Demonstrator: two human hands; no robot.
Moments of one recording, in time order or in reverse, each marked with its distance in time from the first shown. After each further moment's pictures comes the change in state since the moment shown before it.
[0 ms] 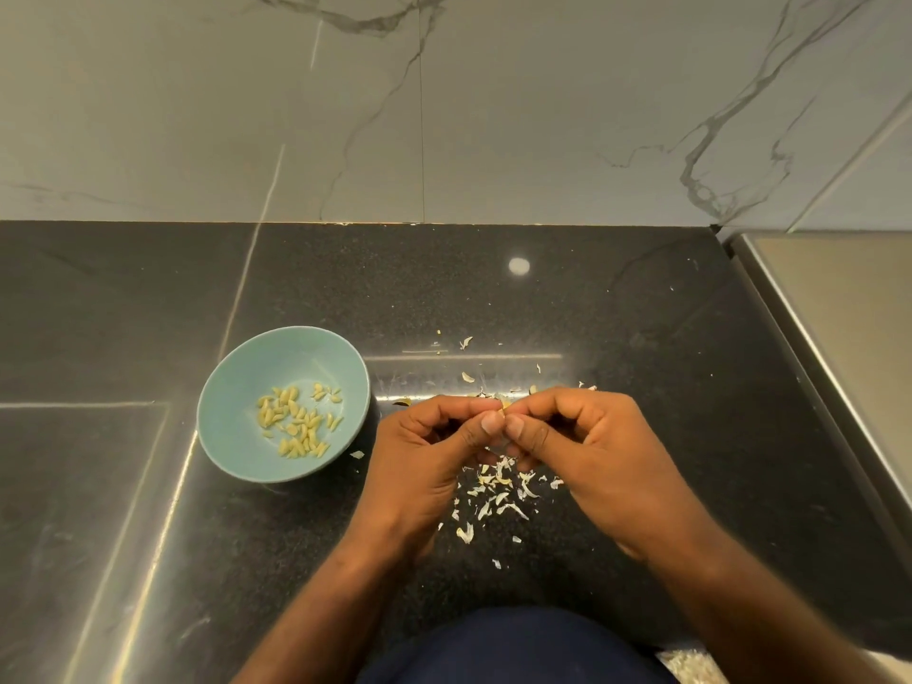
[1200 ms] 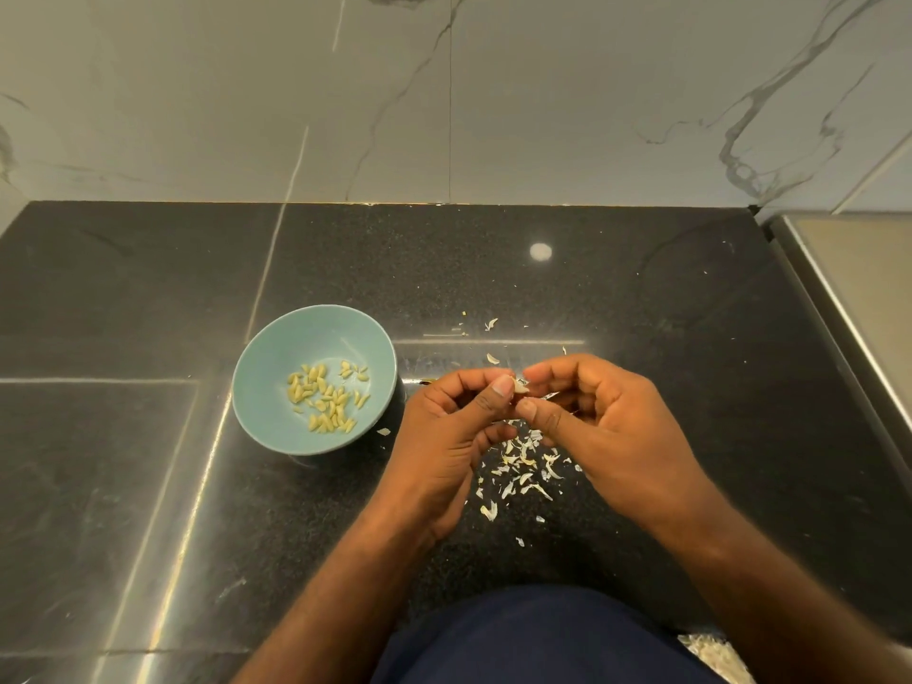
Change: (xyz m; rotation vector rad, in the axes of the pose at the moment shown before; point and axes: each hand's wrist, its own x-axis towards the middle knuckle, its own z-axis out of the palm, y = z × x) left_hand 0.004 -0.002 -0.003 -0.218 0.023 -0.170; right_hand 0.004 0.005 0.010 -0.064 0.019 -0.030
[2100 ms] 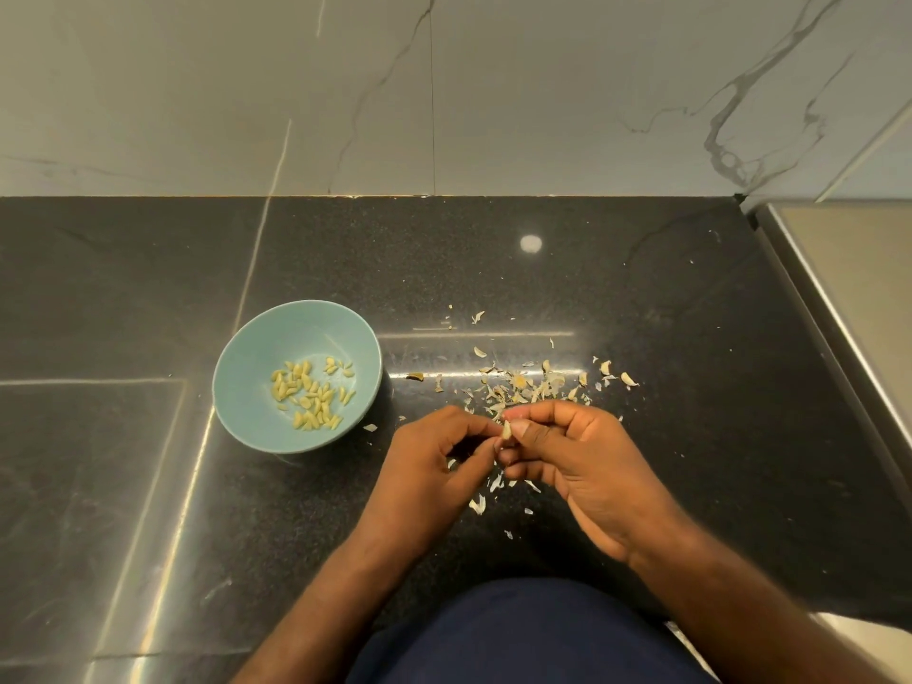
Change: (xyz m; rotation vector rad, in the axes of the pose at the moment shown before) left_hand -0.007 -0.028 -0.034 1.030 -0.101 0.468; right_hand -0.012 0.030 0.015 0.578 0.007 0.385
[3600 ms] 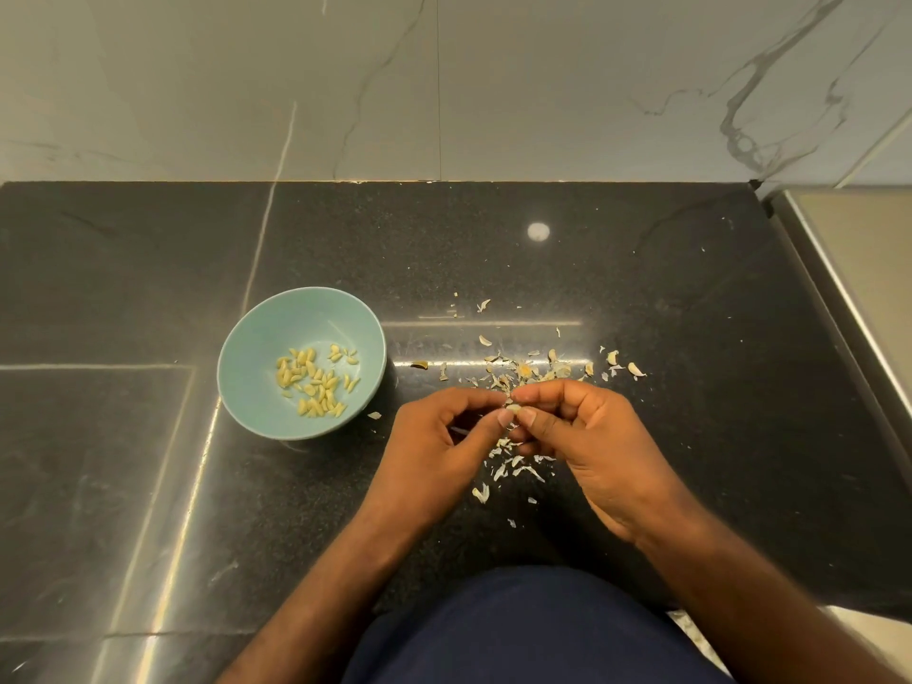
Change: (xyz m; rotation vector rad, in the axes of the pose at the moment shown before) left_hand 0.008 0.013 -0.001 -0.164 0.006 -0.207; right_hand 0.010 0.003 -0.006 -0.150 0.002 -0.097
